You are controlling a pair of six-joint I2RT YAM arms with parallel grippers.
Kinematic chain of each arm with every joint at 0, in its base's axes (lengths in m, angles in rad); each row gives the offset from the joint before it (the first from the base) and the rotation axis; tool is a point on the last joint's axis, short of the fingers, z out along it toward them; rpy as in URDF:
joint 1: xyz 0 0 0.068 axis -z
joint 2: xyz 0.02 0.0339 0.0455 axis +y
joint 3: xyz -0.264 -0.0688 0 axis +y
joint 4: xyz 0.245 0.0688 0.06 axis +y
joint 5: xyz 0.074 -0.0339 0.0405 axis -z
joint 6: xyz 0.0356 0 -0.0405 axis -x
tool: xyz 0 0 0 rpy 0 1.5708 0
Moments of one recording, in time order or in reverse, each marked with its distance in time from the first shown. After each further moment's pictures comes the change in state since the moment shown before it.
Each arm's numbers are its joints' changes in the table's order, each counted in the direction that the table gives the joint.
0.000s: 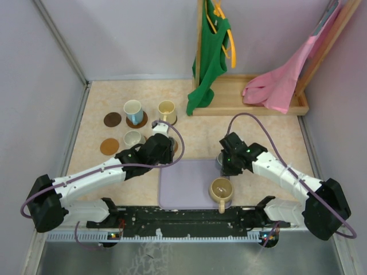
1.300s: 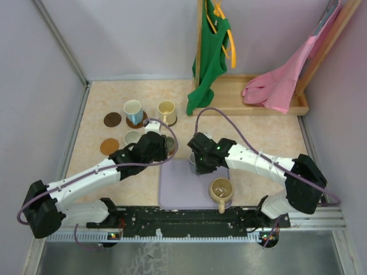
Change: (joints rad) left arm -0.065 -0.053 0.028 0.001 -0.011 0.000; right arm -0.286 0.271 -0.259 -0.041 0.049 -0.081
